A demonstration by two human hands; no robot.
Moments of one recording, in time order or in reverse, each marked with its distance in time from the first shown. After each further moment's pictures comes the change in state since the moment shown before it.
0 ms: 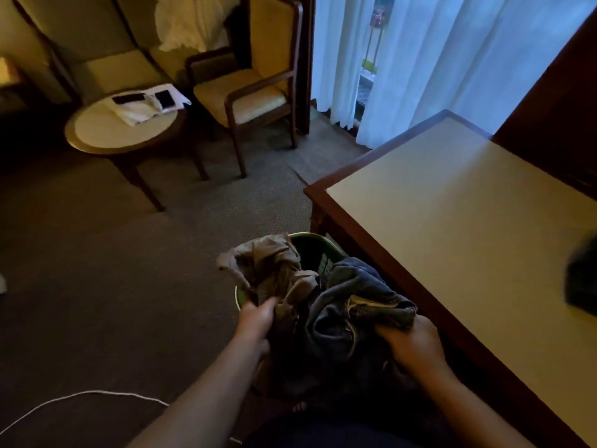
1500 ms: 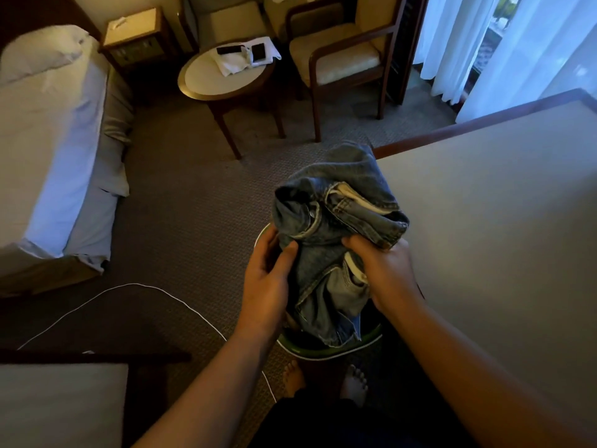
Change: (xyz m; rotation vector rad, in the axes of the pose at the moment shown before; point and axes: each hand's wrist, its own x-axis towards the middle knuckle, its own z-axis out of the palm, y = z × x) left_hand -0.127 -0.032 0.114 -0.125 0.088 0.641; right_hand 0.079 -0.078 -0.045 0.628 -0.467 -0.252
